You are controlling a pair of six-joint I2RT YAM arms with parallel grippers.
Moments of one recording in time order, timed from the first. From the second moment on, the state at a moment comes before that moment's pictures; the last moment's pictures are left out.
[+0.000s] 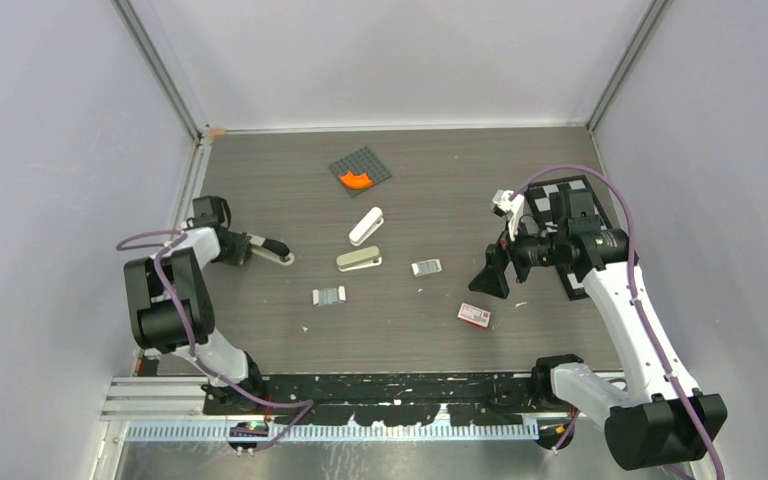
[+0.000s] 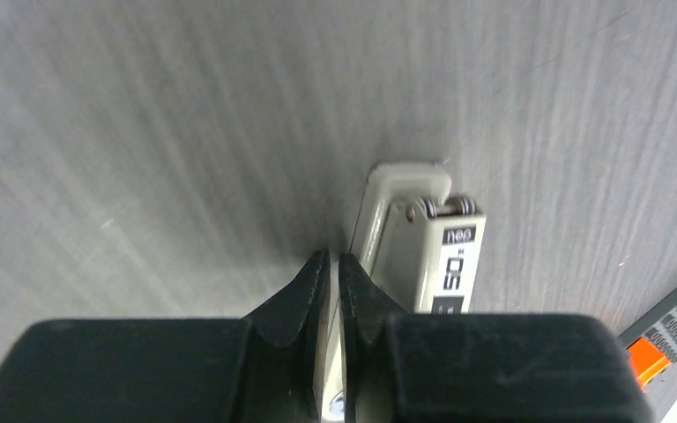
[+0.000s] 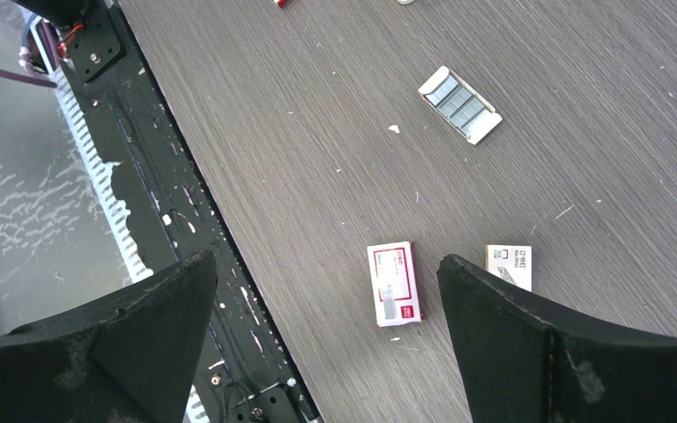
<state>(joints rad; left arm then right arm) 0.24 1.60 0.84 -0.34 -0.10 -1.14 0.12 1.02 1.01 -0.97 -0.86 -0.50</state>
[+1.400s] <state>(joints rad) 0.02 1.62 1.14 -0.74 0.02 -0.89 0.14 1.03 1.01 -0.98 -0.86 -0.52</state>
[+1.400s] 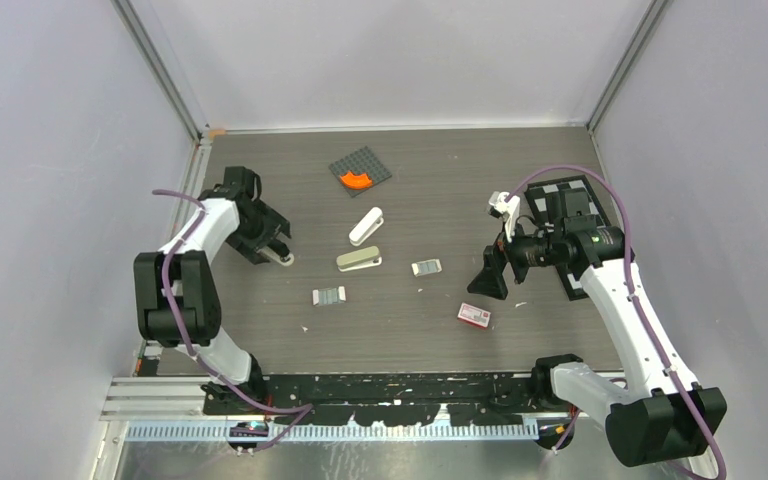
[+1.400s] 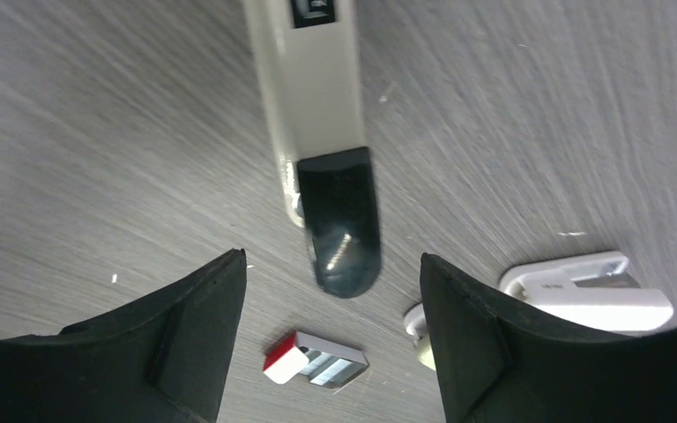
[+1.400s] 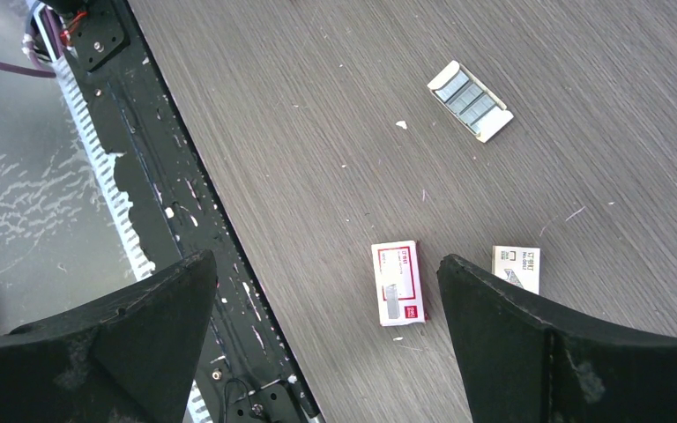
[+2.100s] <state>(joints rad) 0.01 1.70 1.16 -0.76 -0.02 -0.90 0.14 1.03 1.01 -0.98 -0.85 -0.52</state>
